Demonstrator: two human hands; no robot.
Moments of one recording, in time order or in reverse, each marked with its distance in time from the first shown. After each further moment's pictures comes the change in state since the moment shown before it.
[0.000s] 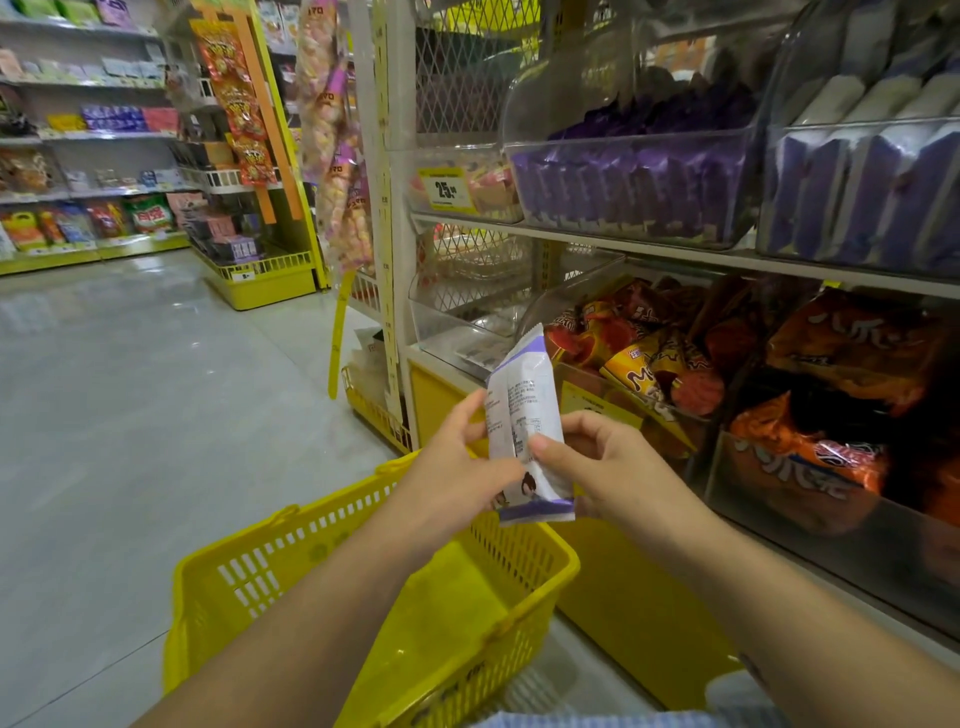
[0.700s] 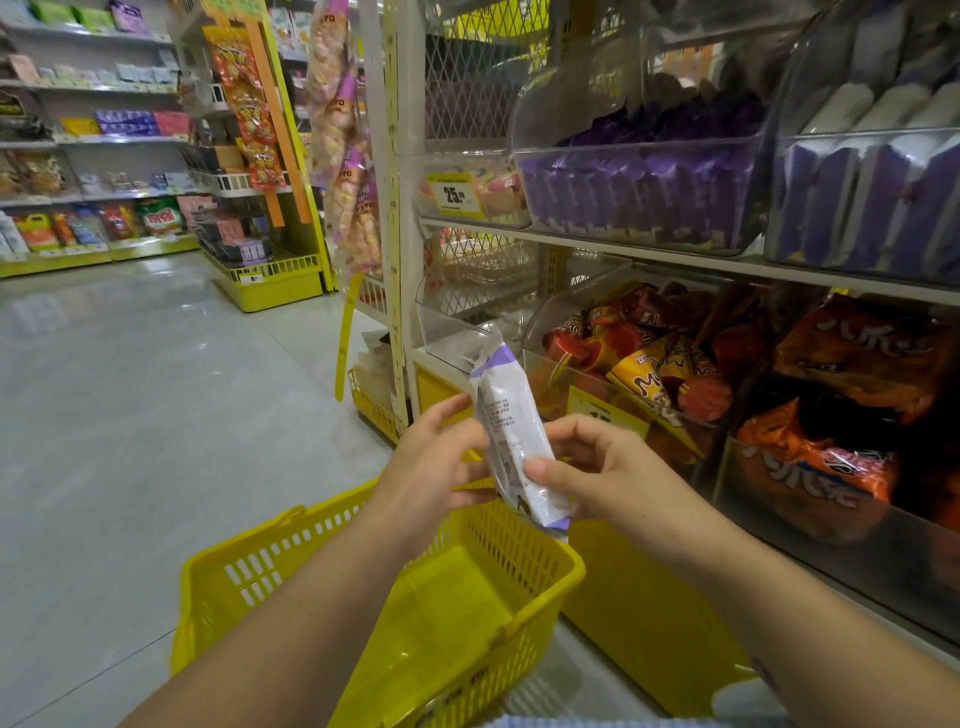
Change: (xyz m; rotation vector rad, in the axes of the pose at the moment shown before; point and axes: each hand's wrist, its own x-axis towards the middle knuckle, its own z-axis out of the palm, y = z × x) left_hand 0.004 0.001 -0.015 -0.283 0.041 -0.034; right_hand -0.001 -0.002 -0.002 -0.085 -0.151 -0.065
